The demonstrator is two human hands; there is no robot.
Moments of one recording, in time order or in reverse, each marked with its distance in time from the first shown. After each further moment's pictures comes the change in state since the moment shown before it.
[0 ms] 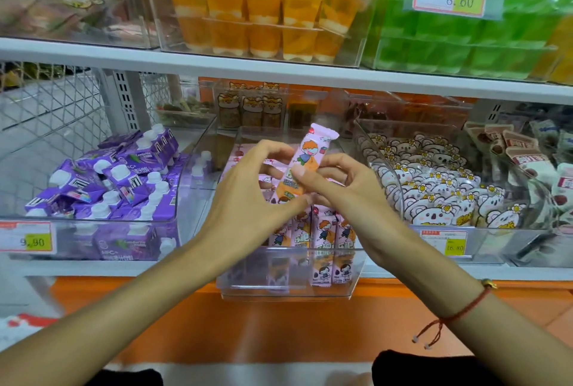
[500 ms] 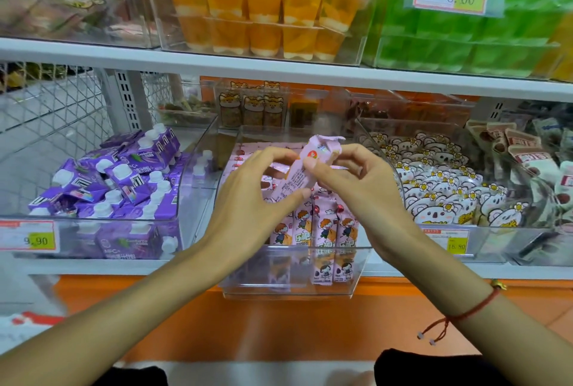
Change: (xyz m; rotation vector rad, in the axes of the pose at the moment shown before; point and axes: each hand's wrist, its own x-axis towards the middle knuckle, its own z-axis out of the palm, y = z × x) left_hand 0.000 -0.008 0.005 0.059 0.024 0.055; right_hand -0.001 -0.001 -0.008 -0.070 0.078 -0.119
